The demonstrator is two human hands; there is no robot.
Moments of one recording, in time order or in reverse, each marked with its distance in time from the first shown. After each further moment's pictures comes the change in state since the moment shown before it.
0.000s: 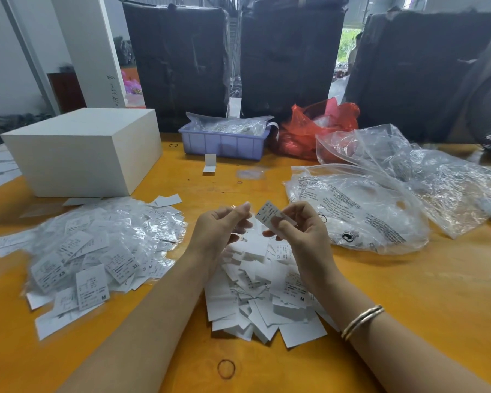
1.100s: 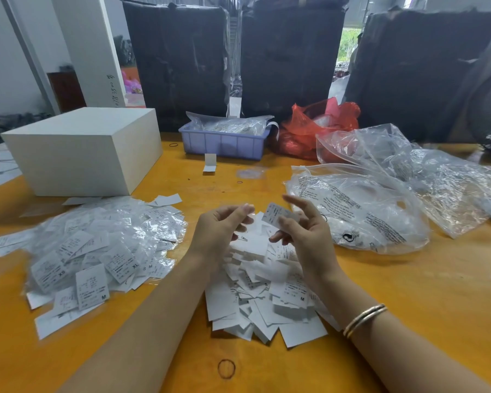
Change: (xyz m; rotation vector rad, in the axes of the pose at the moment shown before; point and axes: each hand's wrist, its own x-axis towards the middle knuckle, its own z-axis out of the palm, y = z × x) left_hand 0.000 -0.003 0.000 0.081 0.009 0.078; right_hand 0.001 -0.001 -0.001 -0.018 0.066 0.104
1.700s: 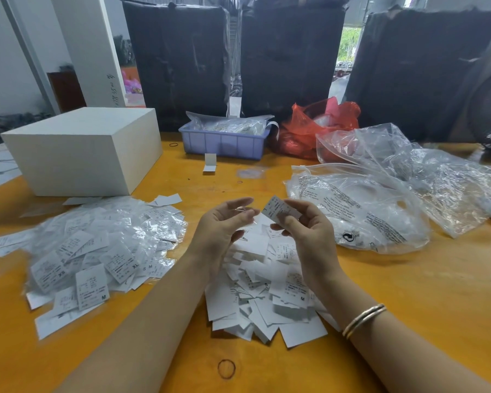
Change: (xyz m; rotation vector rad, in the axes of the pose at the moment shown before) left_hand -0.003 0.002 0.001 -0.207 -0.123 -0.068; right_hand 0.000 -0.001 0.002 0.088 0.046 -0.055
